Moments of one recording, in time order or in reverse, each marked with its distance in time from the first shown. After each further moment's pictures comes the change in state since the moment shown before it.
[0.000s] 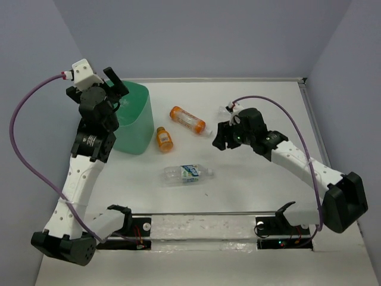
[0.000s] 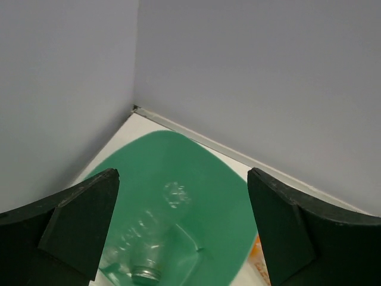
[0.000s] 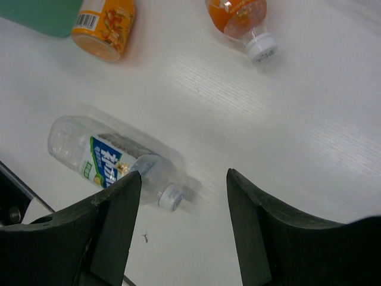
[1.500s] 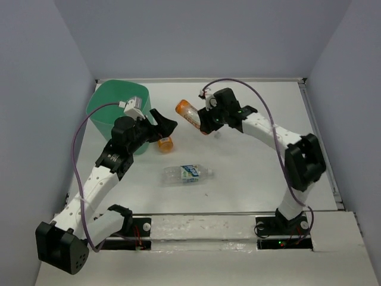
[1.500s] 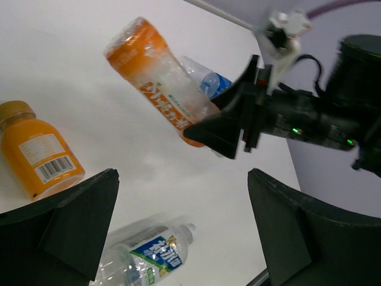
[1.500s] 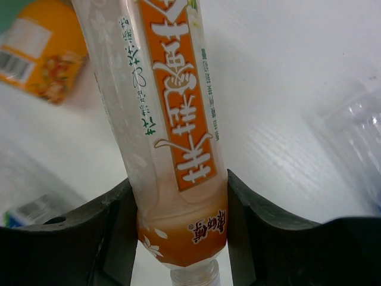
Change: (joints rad) left arm -0.124 -0.140 -0.492 0.100 0.810 -0.440; right arm 0.007 0.665 0.601 -0.124 0.013 -0.368
